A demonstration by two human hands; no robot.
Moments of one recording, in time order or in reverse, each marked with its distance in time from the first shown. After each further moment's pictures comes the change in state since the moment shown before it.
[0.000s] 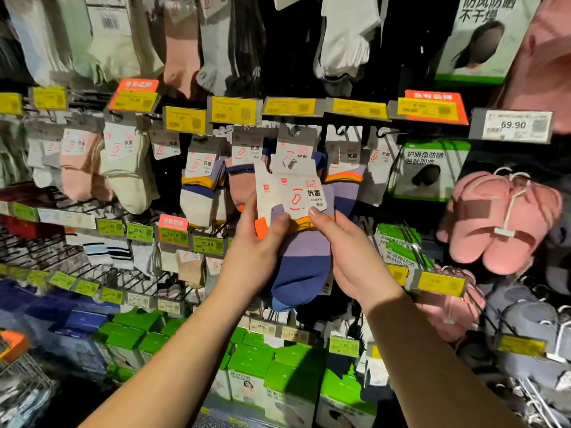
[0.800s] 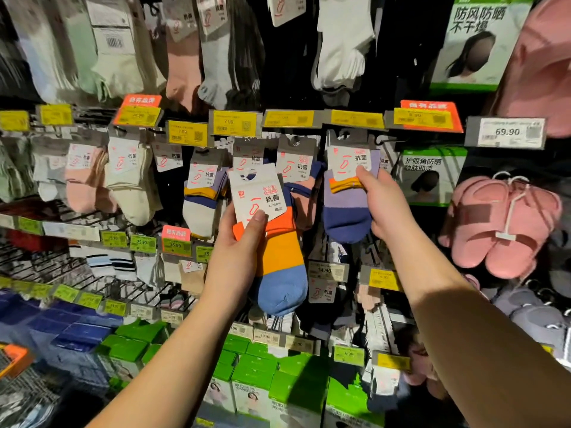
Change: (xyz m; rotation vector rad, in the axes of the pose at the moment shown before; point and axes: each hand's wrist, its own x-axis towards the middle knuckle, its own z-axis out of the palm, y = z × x) left_hand 0.005 0.002 -0.019 -0.092 0.157 -0.171; right_hand 0.087 -0.050 -0.056 -0.198 0.314 -0.149
